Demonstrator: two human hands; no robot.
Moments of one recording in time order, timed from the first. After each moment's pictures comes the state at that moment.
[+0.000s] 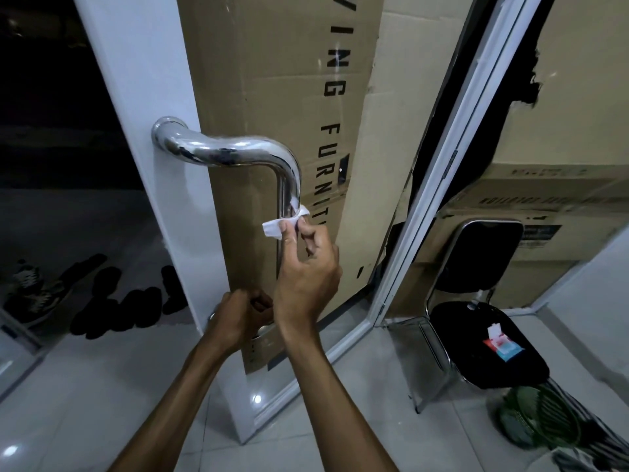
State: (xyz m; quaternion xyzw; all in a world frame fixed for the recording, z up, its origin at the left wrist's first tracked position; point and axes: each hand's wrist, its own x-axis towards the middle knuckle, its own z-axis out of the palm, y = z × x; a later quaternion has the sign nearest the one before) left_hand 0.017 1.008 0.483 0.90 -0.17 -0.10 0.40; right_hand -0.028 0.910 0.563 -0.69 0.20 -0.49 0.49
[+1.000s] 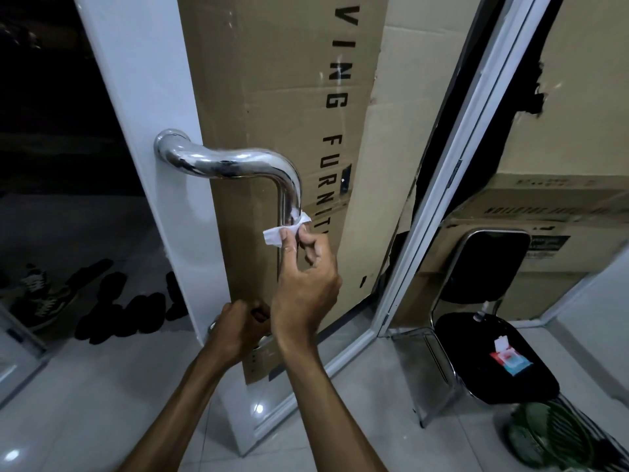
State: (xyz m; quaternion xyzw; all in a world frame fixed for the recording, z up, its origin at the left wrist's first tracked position) left_hand 0.021 1.010 0.469 0.86 -0.13 -0.12 0.48; right_hand -0.028 0.912 0.569 -0.67 0.19 -0.49 0.53
